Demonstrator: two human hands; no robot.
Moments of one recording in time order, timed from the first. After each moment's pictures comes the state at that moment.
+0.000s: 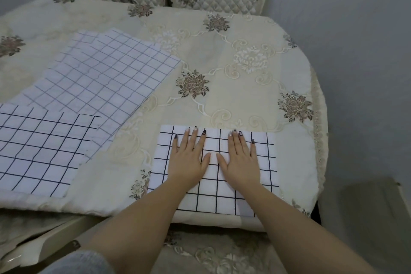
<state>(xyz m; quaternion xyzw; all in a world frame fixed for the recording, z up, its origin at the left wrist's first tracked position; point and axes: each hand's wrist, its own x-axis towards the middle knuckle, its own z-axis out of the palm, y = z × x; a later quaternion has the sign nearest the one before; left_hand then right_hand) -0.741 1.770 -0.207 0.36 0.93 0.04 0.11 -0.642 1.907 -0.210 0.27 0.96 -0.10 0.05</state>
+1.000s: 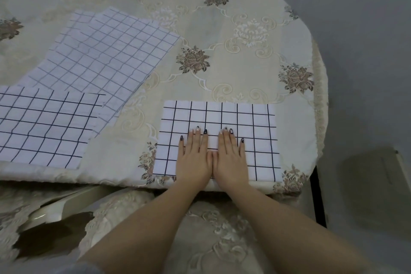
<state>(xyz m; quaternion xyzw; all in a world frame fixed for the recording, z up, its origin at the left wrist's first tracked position) -0.668 1.737 -0.201 0.34 0.93 0.05 0.12 -0.600 1.828 -0.207 0.27 0.95 -0.14 0.05</state>
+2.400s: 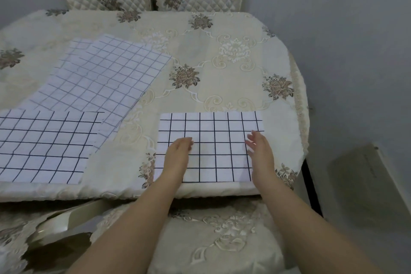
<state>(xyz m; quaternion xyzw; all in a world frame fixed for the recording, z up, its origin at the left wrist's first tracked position) -0.689 1.725 -0.117 -0.03 0.75 0.56 0.33 -0.576 1.875 -0.123 0.52 0.48 -0.68 -0.20</state>
